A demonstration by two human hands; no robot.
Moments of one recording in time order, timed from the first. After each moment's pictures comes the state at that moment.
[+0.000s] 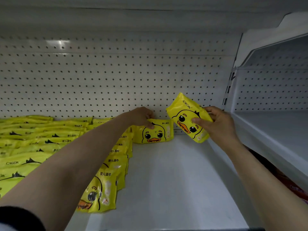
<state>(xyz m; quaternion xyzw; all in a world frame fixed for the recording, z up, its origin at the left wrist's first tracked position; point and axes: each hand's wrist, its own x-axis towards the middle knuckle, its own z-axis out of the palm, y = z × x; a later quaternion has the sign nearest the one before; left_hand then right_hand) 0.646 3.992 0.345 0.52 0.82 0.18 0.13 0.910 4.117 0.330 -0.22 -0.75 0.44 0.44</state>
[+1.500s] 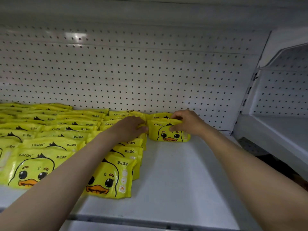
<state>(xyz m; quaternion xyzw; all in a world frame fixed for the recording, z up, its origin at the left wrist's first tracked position) 0.667 3.876 0.317 0.48 0.87 0.15 0.02 0.800 4.097 0.321 -0.15 -0.94 0.25 0.16</state>
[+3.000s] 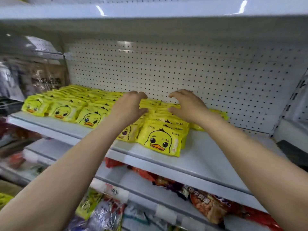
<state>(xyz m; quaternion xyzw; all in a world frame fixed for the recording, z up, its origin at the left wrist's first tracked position) 0.735 3.666 0.370 0.33 0.89 0.20 -0.23 0.812 3.881 0.387 -0.02 -0.98 0.03 0.21</state>
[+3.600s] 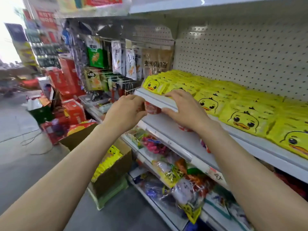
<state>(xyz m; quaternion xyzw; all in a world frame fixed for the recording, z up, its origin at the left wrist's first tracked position) 0.762 3.243 0.310 0.15 0.96 0.09 -0.23 0.757 3.466 0.331 0.22 -0.95 0.15 0.19</state>
